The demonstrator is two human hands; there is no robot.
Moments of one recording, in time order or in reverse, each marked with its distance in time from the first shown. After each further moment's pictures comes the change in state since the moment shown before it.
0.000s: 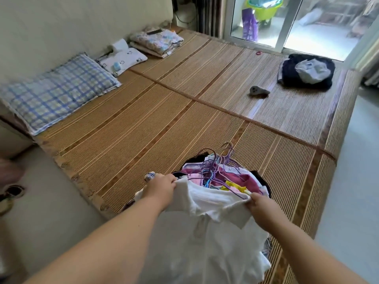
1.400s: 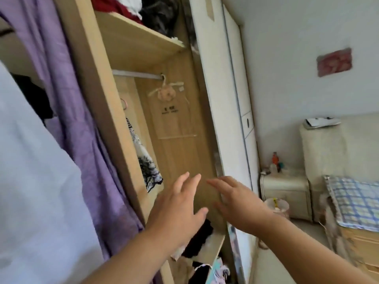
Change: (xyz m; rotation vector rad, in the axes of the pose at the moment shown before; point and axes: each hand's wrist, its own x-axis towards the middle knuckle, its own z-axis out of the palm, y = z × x) left_hand -0.619 -0.288 -0.306 0.381 1.090 -0.816; right_hand -0.493 -0.646 0.085 0.082 -0.089 -2.069
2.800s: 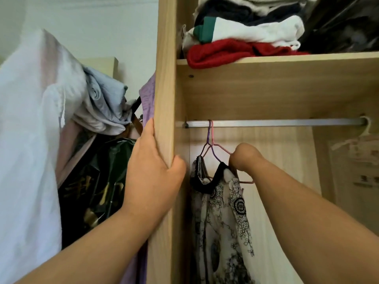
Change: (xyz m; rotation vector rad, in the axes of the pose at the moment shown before) left_hand 0.180 -0.079 -0.150 0.602 1.073 -0.599; right_hand 0.496 -0.133 0.014 0.453 -0.158 -0.394
